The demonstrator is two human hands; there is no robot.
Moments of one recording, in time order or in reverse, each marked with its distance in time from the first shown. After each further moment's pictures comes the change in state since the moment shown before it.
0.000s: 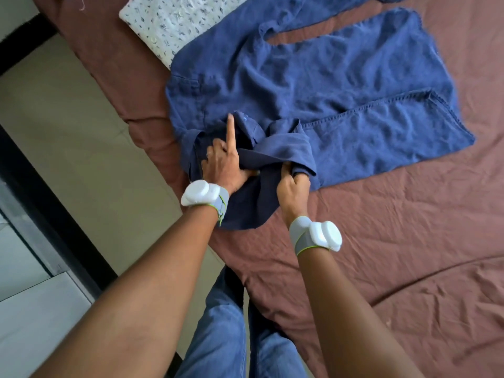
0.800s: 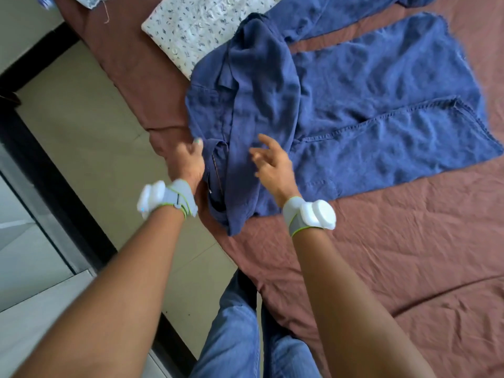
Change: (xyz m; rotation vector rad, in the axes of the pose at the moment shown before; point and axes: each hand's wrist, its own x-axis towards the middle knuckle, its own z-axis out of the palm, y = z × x) left_hand 0.048 -0.096 -0.047 -0.530 0.200 -0.542; right_hand 0.019 -0.027 0.063 -0.099 -0.400 -0.197
